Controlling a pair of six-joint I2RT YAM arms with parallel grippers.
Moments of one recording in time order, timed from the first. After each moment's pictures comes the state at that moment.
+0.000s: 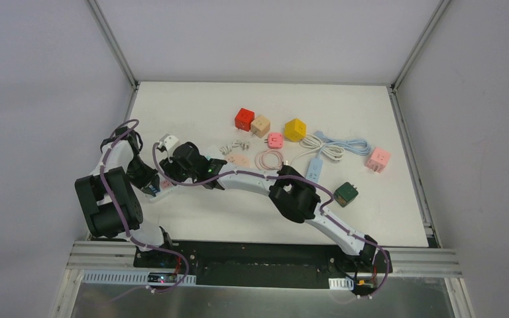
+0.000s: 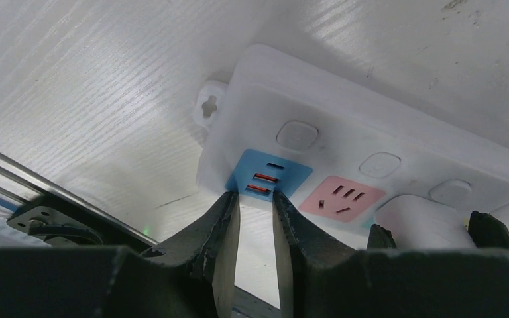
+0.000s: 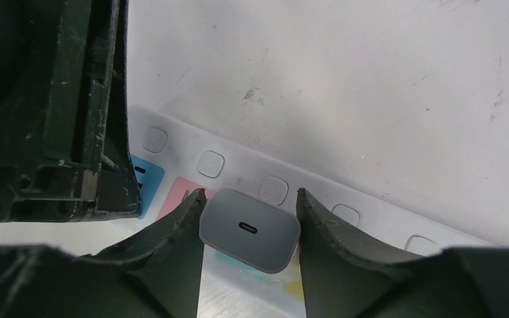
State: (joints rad) left arm 0.36 1.52 0.97 -0.97 -0.09 -0.64; right arm 1.17 2.53 2.11 -0.04 0.04 0.18
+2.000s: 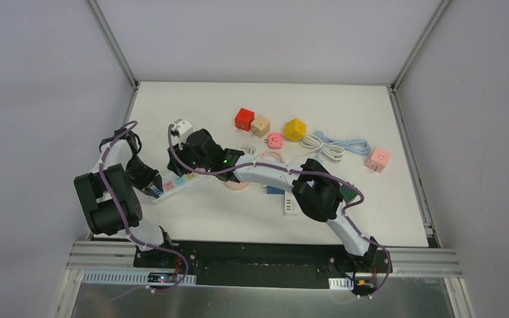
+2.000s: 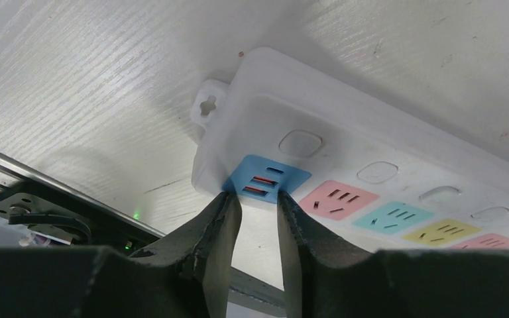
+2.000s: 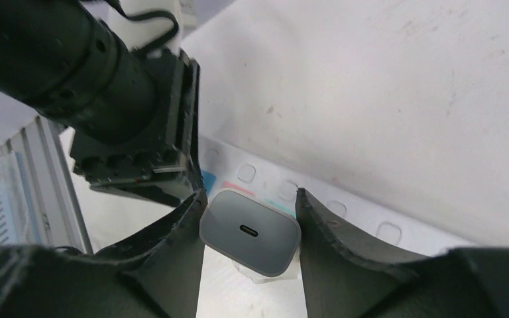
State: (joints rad) left arm 0.37 1.55 0.97 -1.01 -0.02 -0.65; right arm 1.13 2.27 1.90 0.01 -0.05 0.31
